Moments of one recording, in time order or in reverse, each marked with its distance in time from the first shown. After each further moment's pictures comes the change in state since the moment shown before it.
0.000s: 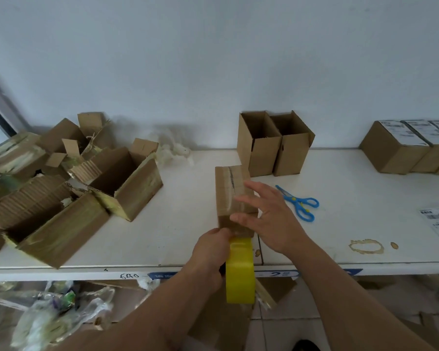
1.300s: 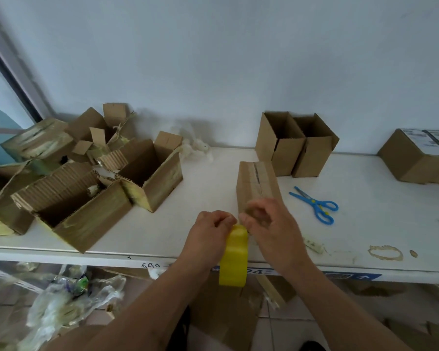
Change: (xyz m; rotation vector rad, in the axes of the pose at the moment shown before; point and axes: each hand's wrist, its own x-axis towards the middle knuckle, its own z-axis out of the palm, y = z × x) left_hand -0.006 0.014 -0.063 0.539 0.071 0.498; right_hand -0.025 -0.054 0.038 0.191 0.147 0.144
